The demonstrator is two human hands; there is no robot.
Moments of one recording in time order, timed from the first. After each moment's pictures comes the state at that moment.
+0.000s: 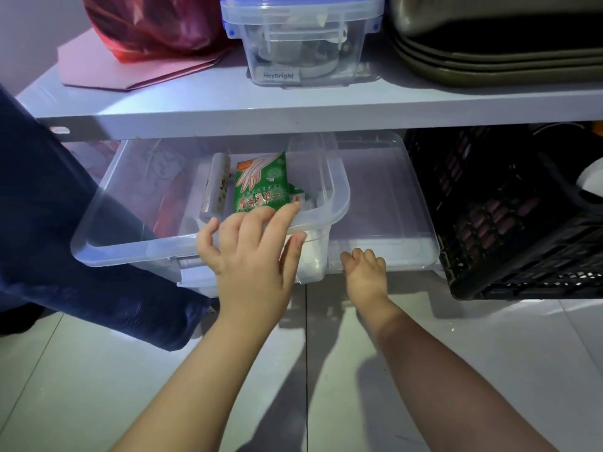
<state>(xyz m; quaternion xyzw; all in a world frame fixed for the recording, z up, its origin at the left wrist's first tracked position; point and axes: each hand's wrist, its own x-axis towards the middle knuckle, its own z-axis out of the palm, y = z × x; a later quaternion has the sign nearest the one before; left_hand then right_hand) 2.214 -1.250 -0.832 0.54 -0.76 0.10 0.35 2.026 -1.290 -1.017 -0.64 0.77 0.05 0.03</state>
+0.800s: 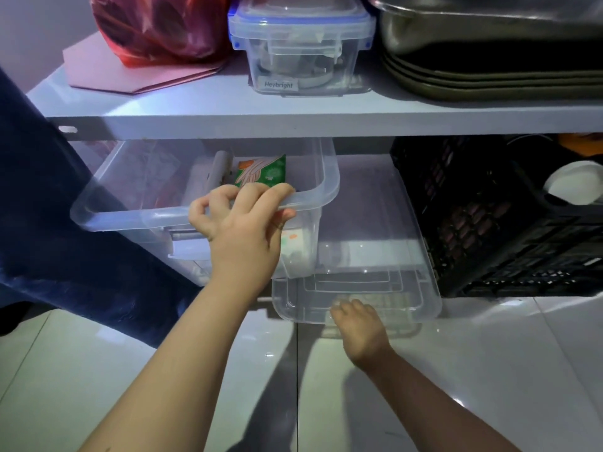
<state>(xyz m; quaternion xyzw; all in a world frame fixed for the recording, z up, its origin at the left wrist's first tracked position) 2.219 -1.271 -0.810 0.52 -0.76 0.06 0.39 2.038 -1.185 -1.013 -0.75 0.65 -0.02 0.06</state>
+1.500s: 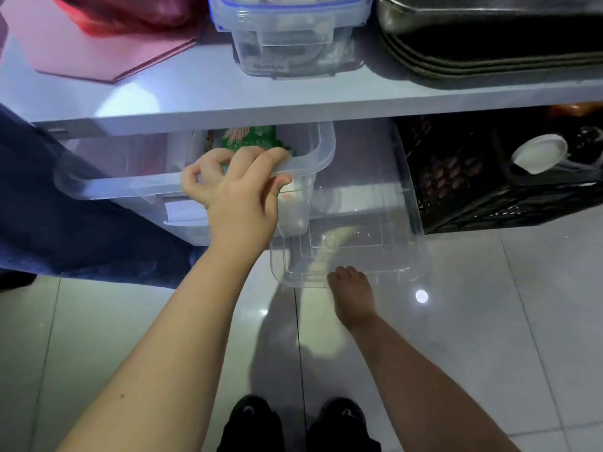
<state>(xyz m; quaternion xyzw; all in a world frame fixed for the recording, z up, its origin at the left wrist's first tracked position) 2.223 -1.278 -0.751 0.55 -0.78 -0.05 0.31 2.077 -1.141 -0.925 -0.67 0.73 0.01 0.14</state>
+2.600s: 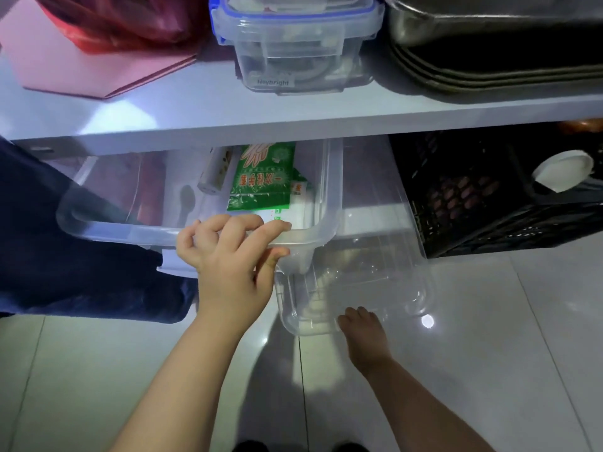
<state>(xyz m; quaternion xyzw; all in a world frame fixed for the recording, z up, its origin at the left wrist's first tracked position) 2.254 -1.254 -0.794 0.49 -0.80 -0.04 0.35 2.069 -1.118 -0.969 -0.68 0.72 0.03 0.14</state>
